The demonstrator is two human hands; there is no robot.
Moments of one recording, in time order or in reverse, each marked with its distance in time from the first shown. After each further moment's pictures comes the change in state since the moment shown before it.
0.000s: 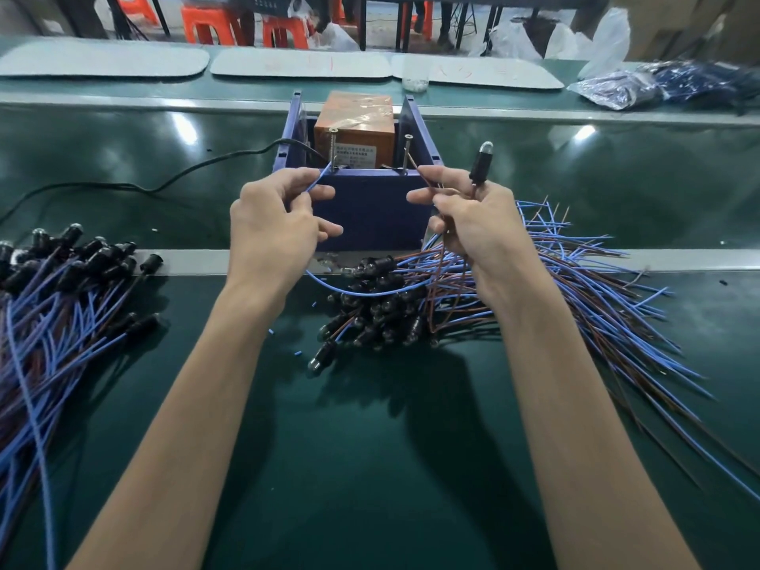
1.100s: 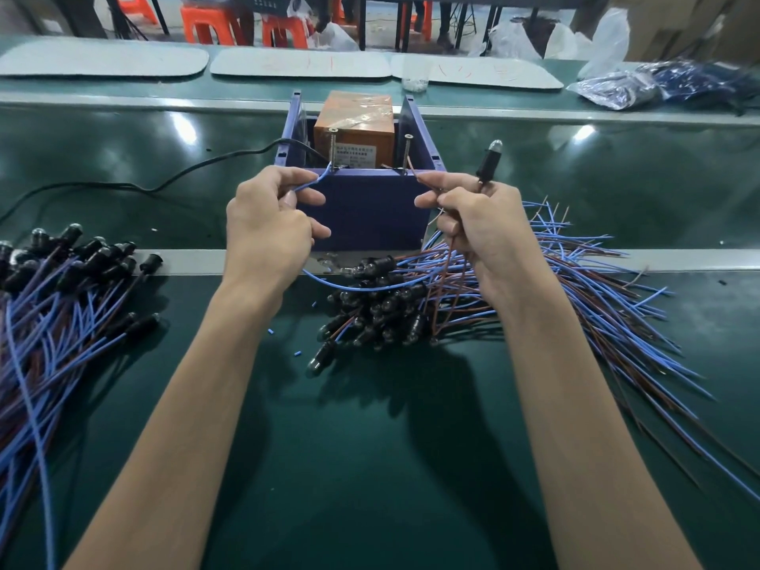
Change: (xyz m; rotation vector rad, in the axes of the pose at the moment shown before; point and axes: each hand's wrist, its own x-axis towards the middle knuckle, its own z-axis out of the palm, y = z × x) left_hand 0.000 0.001 -0.003 0.051 0.021 -0.020; right_hand -0.006 -0.006 -0.002 0.026 0.020 0.031
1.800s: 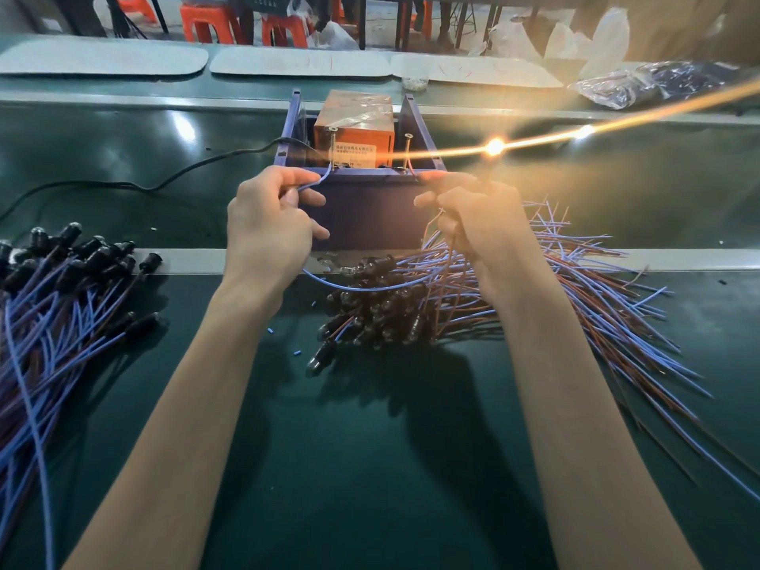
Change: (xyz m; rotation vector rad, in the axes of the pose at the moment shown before) left_hand 0.001 0.000 -0.001 0.046 -0.010 0.011; right_hand -0.003 -0.003 0.000 -0.045 0.007 -0.007
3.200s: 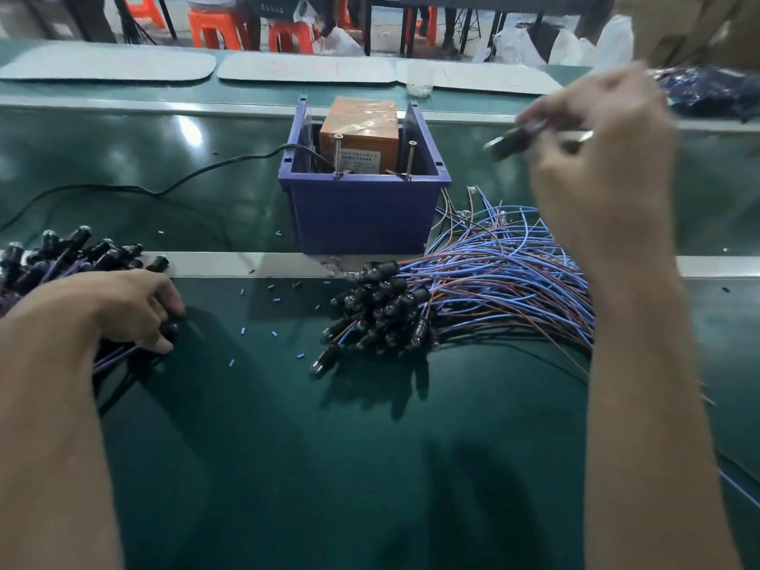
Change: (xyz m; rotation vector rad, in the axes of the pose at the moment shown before) left_hand 0.027 -0.079 -0.130 0.856 -0.580 -0.540; right_hand -0.018 -0.059 -0.033 -0.882 0.325 -0.678
